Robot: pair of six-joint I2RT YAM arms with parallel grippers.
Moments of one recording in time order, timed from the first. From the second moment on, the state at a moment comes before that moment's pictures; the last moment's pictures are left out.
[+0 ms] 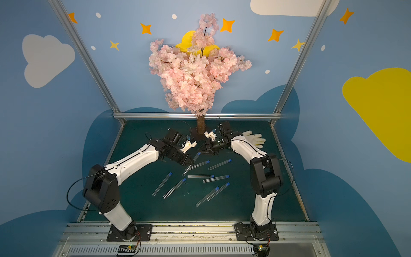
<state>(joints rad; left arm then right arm) -0.55 1.71 1.36 -0.72 0.49 -0.03 0.42 1.89 1.47 -0.63 -0.99 0.50</state>
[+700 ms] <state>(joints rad) -0.55 1.71 1.36 -0.72 0.49 -0.03 0.42 1.91 1.51 -0.69 -0.98 0.46</state>
